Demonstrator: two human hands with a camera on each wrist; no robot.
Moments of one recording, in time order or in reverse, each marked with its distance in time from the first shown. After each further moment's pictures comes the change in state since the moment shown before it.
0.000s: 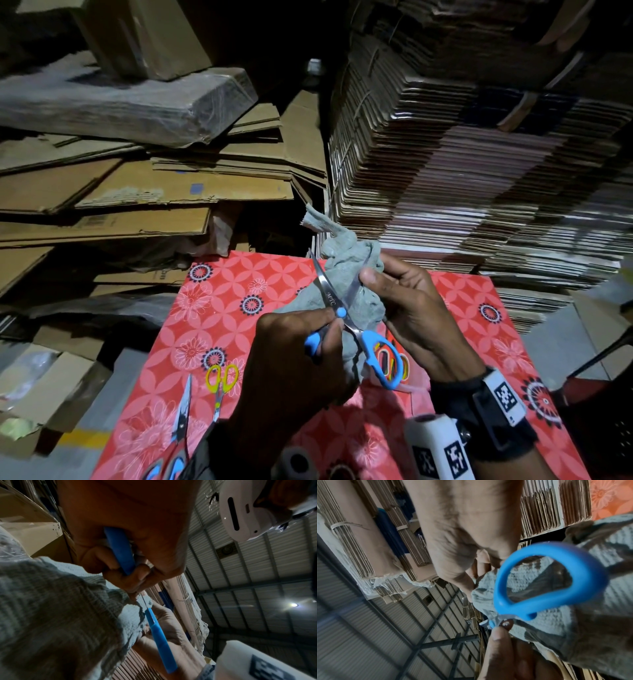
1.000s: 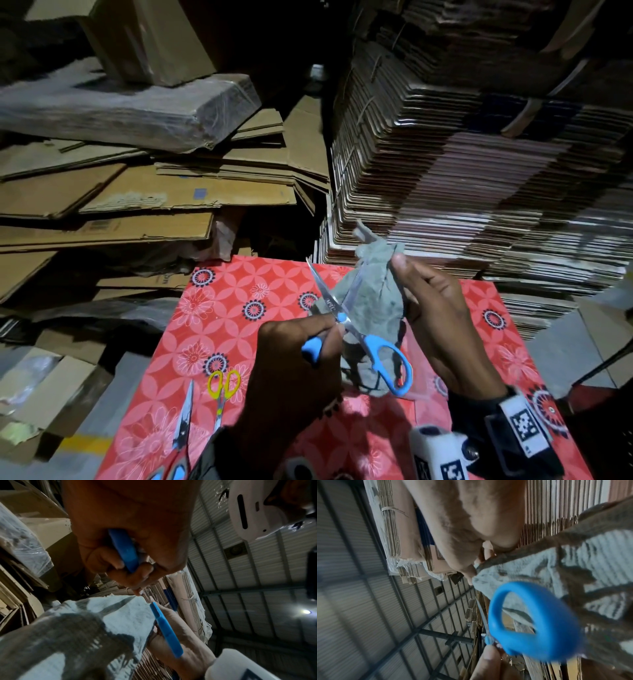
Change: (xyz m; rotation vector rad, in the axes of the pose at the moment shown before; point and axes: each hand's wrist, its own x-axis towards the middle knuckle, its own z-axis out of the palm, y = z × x) left_hand 0.000 -0.010 0.006 -0.069 0.022 -0.025; right_hand -0.004 -0.008 -0.008 -0.233 0.251 -0.104
